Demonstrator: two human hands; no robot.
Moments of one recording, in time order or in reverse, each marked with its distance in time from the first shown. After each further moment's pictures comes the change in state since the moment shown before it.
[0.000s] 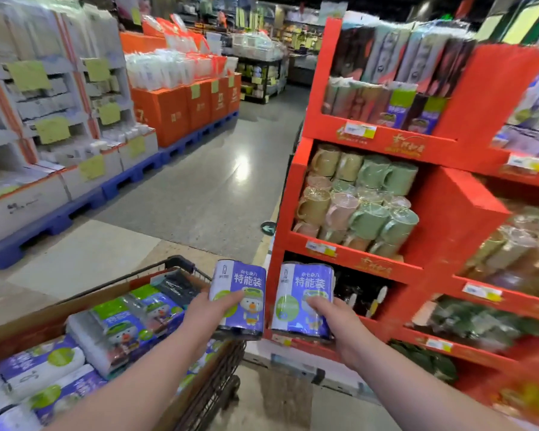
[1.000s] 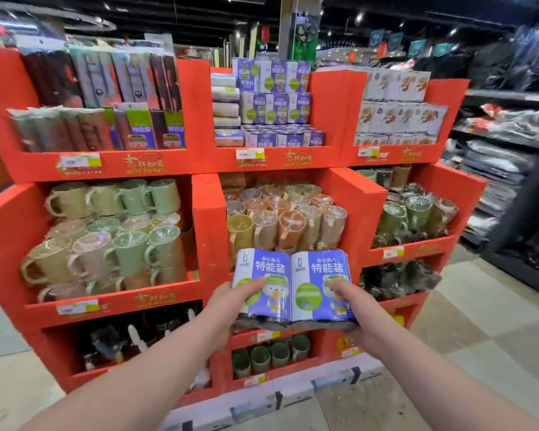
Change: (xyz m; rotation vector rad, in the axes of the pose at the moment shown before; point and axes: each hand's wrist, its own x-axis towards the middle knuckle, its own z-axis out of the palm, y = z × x) left_hand -0.109 0.034 0.536 0.152 -0.618 0.116; right_hand -0.090 -0.008 -0.520 0.344 0.407 -0.121
